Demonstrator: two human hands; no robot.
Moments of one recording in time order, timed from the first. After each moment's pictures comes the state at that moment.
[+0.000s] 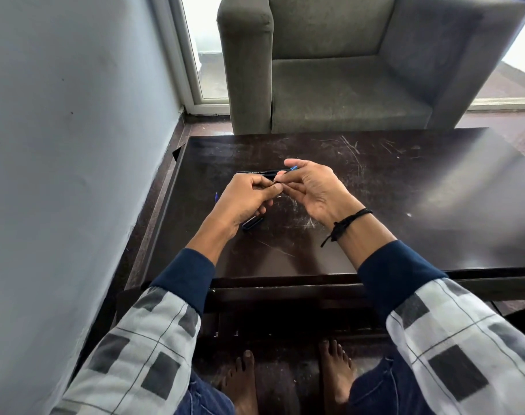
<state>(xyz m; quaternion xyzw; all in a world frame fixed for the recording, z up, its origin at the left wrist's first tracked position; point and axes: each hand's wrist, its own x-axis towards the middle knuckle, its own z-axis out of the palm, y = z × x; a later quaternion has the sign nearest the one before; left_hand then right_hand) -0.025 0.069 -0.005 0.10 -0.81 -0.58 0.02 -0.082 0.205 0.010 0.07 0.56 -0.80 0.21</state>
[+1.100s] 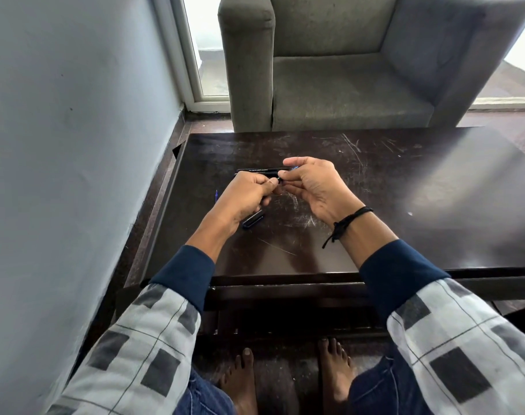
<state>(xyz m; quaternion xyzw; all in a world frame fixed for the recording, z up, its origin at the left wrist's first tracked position) -0.025 0.070 -0.001 0.10 -0.81 -0.58 -0.01 -0.083 0.206 0.009 0.04 0.65 -0.74 0.18</state>
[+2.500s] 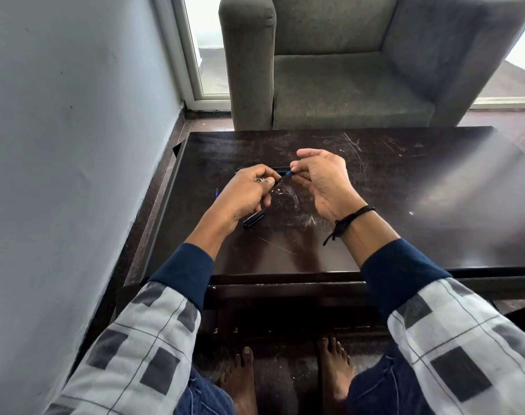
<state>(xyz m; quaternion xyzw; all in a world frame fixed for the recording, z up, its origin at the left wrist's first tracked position) -0.025 0.067 0.001 0.09 -0.83 -0.56 -0.01 -0.086 0.209 0.012 0.08 0.64 -0.76 0.10</state>
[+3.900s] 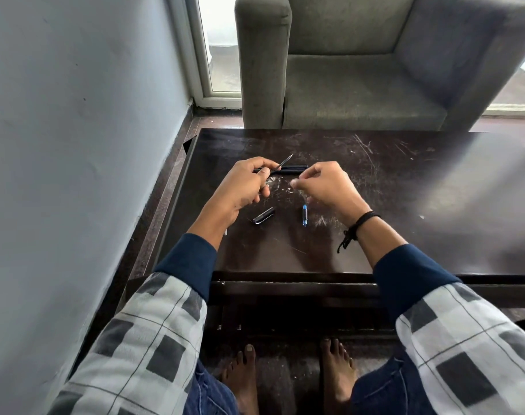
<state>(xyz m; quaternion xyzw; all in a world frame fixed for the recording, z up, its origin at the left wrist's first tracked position) -0.028 0.045 0.002 0.12 -0.82 -0.56 0.03 -0.094 0.213 -0.010 -0.06 0.90 -0.43 0.09</state>
